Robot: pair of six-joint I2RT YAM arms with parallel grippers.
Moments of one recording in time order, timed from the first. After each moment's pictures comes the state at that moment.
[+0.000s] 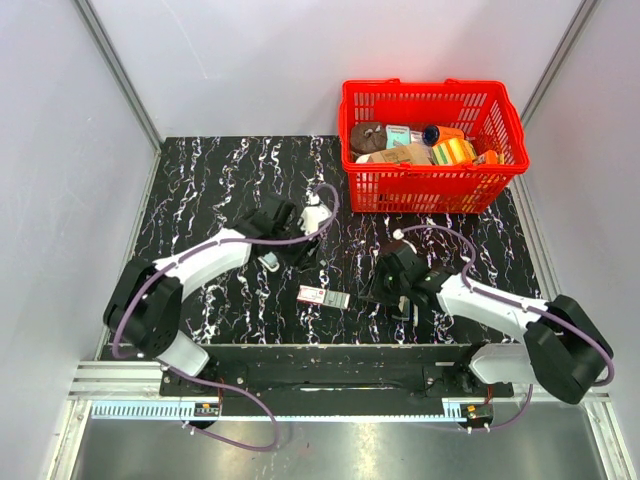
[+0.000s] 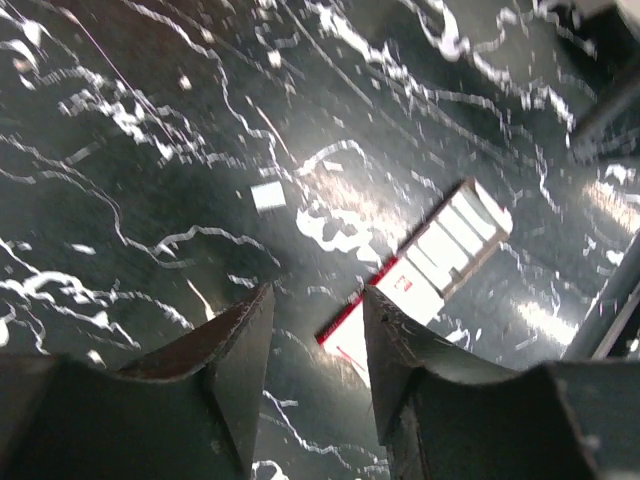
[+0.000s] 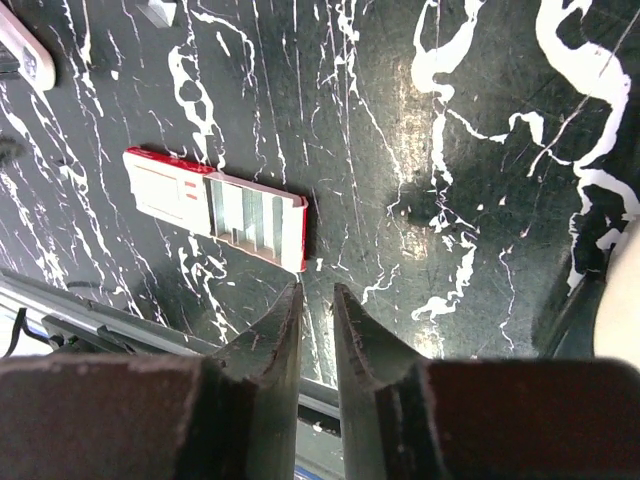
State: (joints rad) left arm -0.57 1.52 0.96 -0.34 0.43 0.24; right arm 0.73 1.28 0.61 -0.23 -0.05 1.01
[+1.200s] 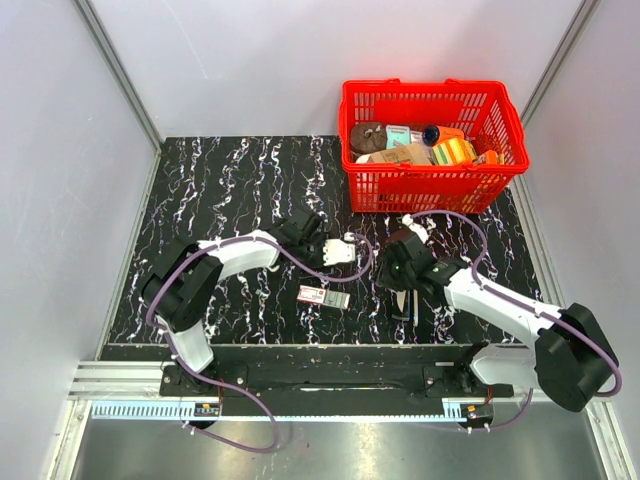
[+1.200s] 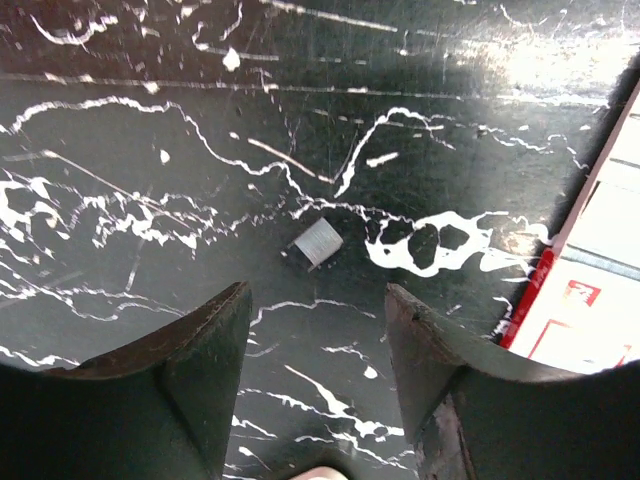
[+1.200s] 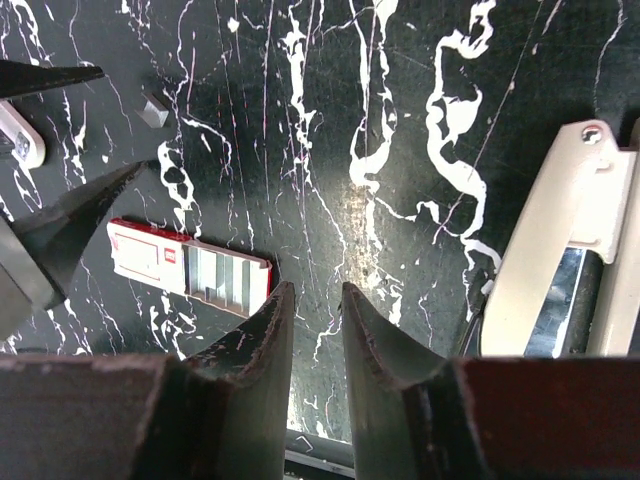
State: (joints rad) left arm -0.67 1.76 1.03 -0.28 0.25 0.82; right arm 0.68 1.23 0.70 -0.34 0.11 0.87
